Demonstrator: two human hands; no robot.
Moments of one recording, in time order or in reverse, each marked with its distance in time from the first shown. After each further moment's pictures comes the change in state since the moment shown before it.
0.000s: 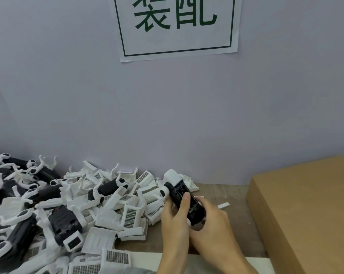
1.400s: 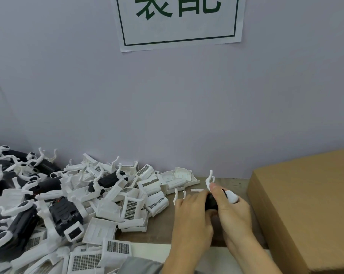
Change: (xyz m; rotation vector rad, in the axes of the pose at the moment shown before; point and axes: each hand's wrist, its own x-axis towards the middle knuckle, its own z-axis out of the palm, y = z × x) left_hand -0.010 -0.006 0.003 1.114 -0.345 0.606; right_hand 0.015 0.022 -0.011 0.690 0.360 0.354
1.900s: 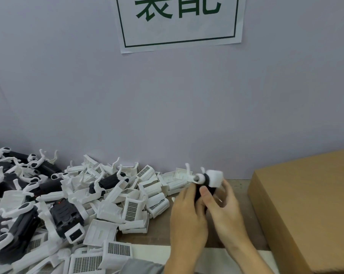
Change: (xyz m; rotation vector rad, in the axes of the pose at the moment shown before) left_hand 0.003 -0.007 0.004 -0.243 0.253 -0.097; right_hand -0.015 -0.011 0.010 -0.093 -0.174 -0.118
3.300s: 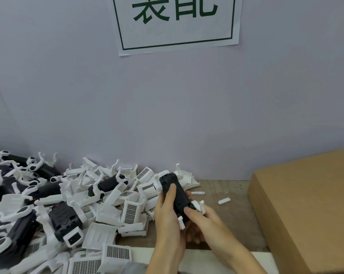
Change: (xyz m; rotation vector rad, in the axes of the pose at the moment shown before) left_hand 0.016 -0.008 -0.016 -1.058 0.148 -0.741; right_hand -0.012 -0.002 0.010 -0.117 -0.395 0.323
